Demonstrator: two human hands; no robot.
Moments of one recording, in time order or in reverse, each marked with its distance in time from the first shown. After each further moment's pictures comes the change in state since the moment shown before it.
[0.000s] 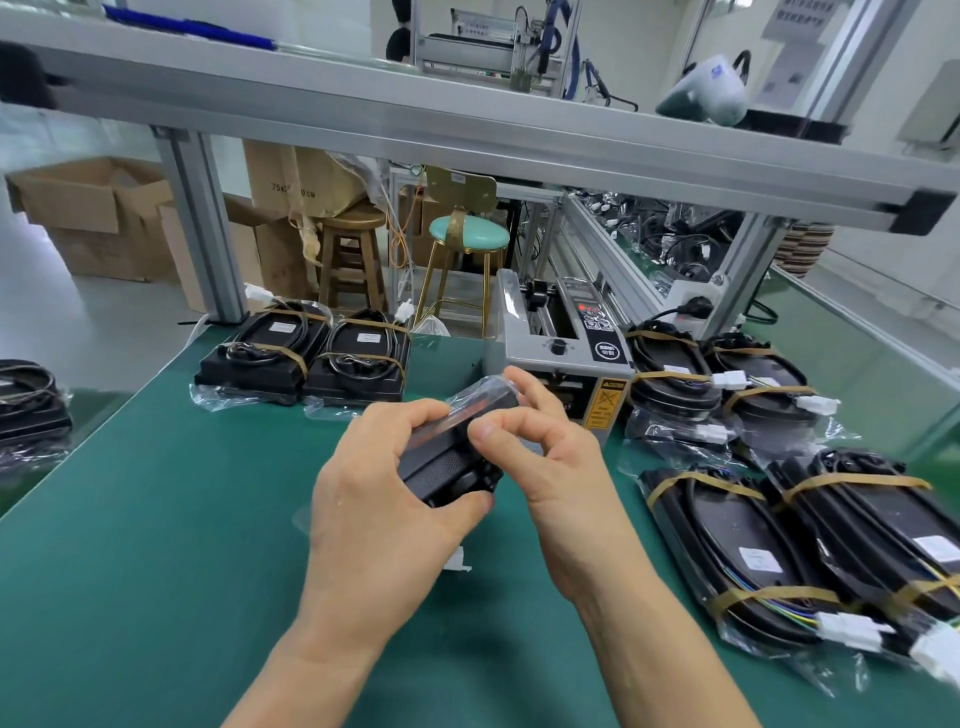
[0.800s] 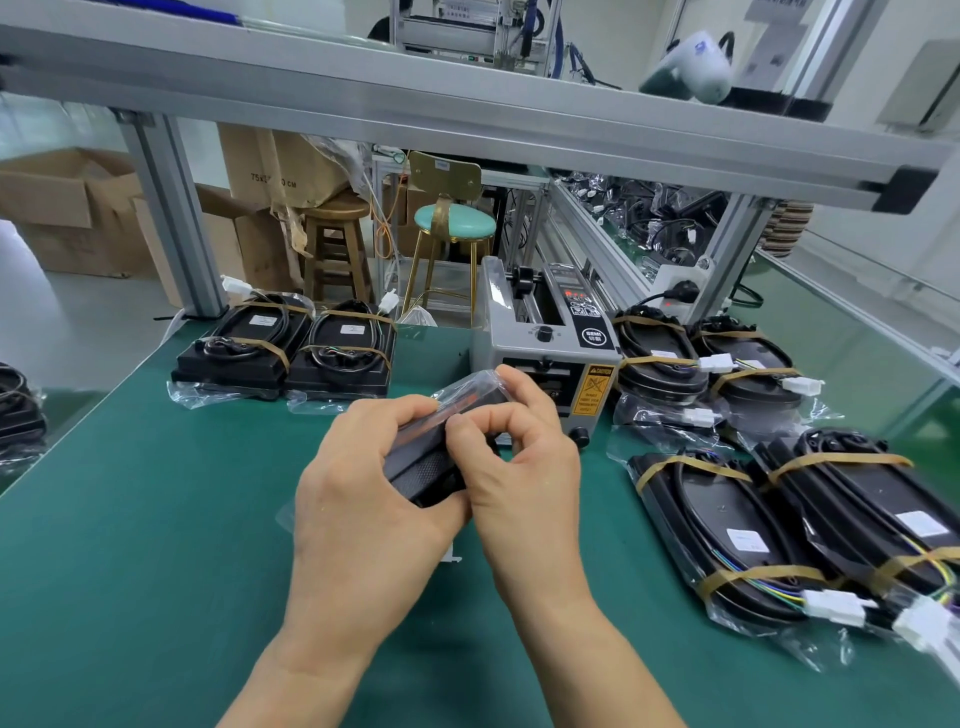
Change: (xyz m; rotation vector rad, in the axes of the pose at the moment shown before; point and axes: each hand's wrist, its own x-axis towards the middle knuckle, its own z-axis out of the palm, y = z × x) left_hand -0.003 0.002 0.003 -0.018 0.003 0.020; right_hand -0.008 0.014 0.024 -0.095 0.288 -0.136
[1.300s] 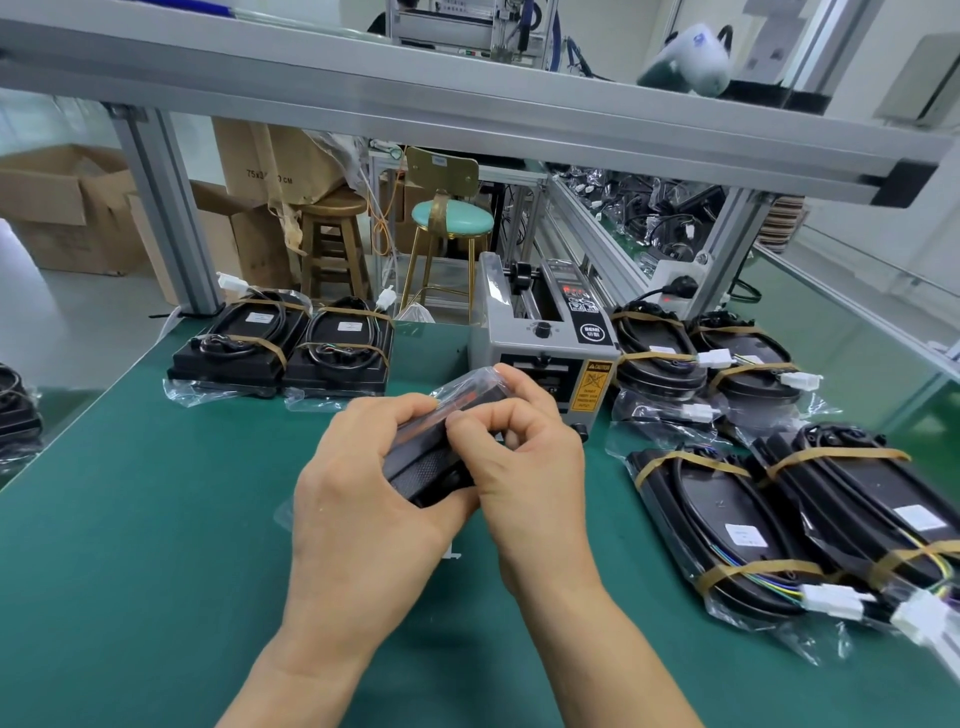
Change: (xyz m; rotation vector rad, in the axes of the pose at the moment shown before) left_hand -0.001 0.000 0.000 -0.005 -0.005 0.008; right_hand 0.004 -0.002 0.000 0.072 0.006 0.059
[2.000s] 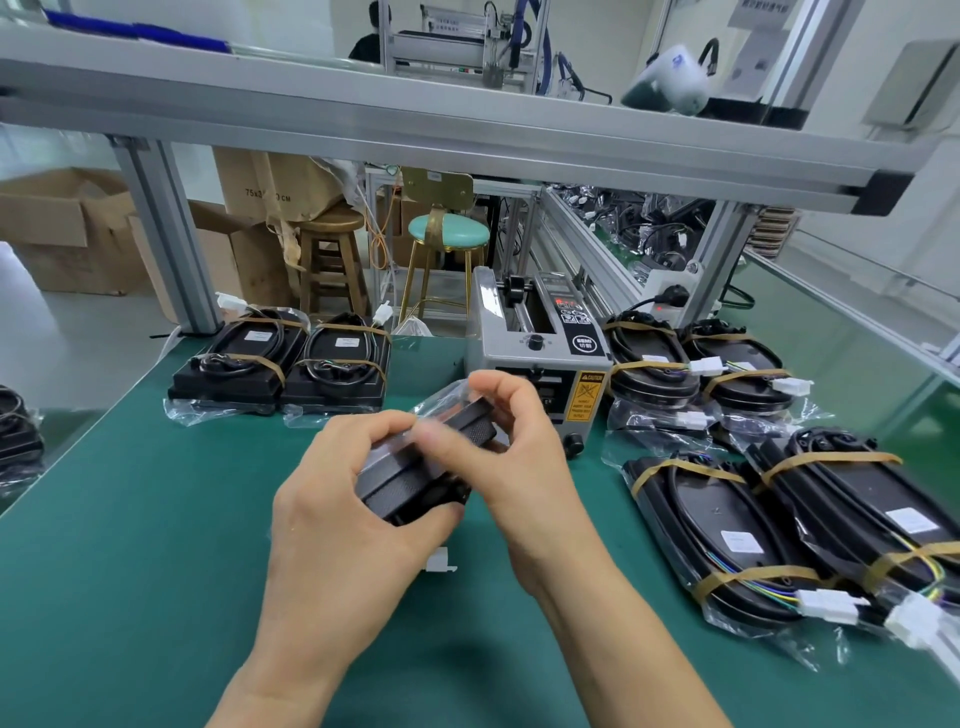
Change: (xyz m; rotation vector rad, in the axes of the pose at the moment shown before) left_hand -0.002 -0.003 -0.010 0.004 -0.012 -0.017; right_hand 0.007 -0.008 -0.011 -0.032 -0.211 0.064
